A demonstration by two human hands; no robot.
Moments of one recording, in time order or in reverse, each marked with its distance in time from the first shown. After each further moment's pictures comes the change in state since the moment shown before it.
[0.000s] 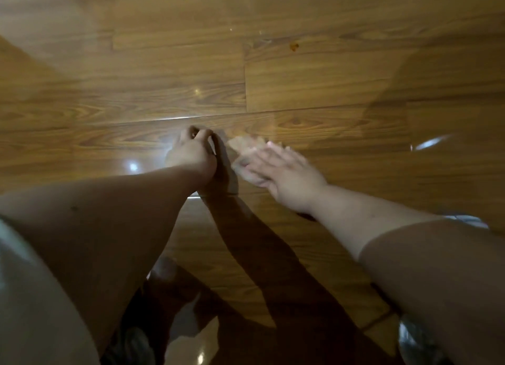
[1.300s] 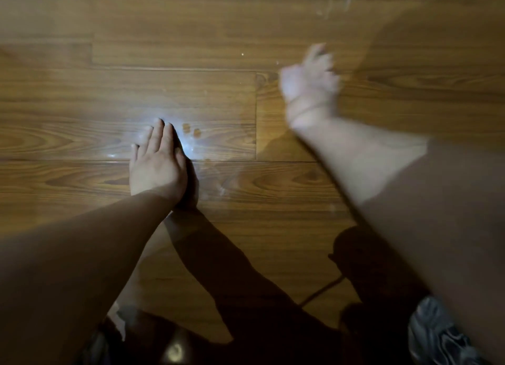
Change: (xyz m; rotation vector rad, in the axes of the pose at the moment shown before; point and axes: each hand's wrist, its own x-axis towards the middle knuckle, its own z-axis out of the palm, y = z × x) left_hand 0.084 -0.049 -0.006 0.001 0.193 -0.006; right_hand 0.215 0.067 -0.078 0.088 0.279 0.539
